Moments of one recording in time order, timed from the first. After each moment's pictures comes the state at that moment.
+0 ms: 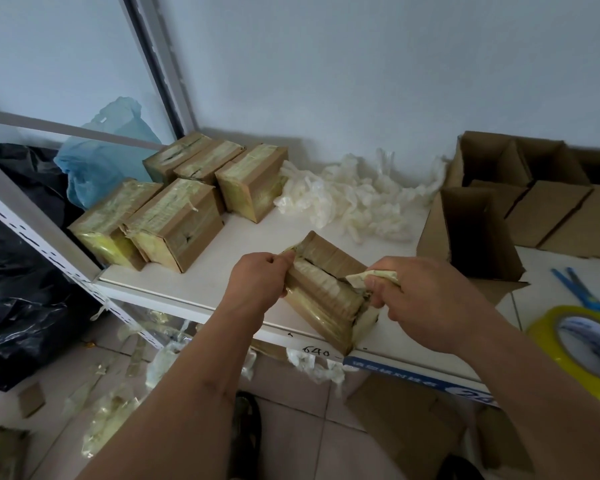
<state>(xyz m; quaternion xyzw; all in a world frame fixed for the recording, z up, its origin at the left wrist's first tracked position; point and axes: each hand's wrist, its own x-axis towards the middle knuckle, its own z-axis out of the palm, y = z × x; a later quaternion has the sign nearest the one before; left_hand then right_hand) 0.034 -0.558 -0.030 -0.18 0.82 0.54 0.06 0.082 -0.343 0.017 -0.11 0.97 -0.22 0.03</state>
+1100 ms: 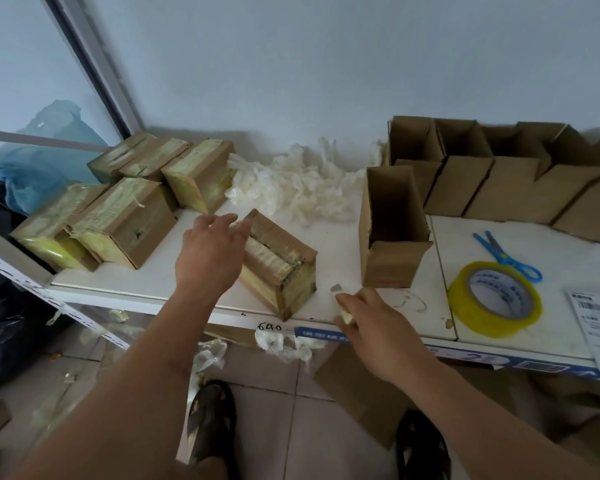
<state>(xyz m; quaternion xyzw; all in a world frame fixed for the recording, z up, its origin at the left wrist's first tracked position) 0.027 -0.551 -0.033 -0.04 0.96 0.26 -0.06 0.142 -0.309 -0.067 -0.07 0.98 -0.20 0.05</state>
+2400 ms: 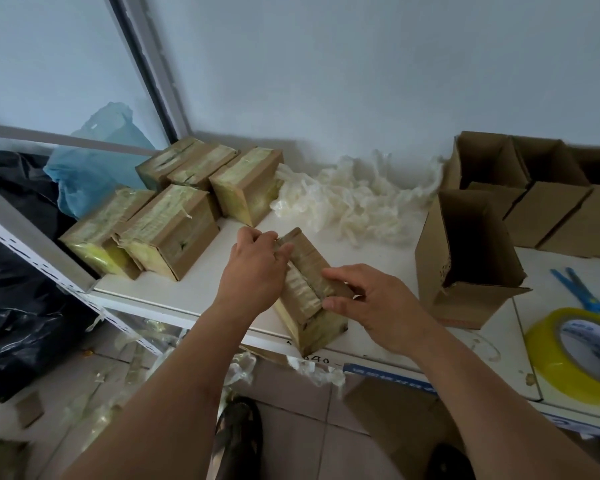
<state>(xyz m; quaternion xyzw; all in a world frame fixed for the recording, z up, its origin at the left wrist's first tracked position) 0.012 -0.566 -0.030 -0.03 0.95 0.30 -0.02 0.054 -0.369 -0.040 -0.10 0.86 -0.49 0.10</state>
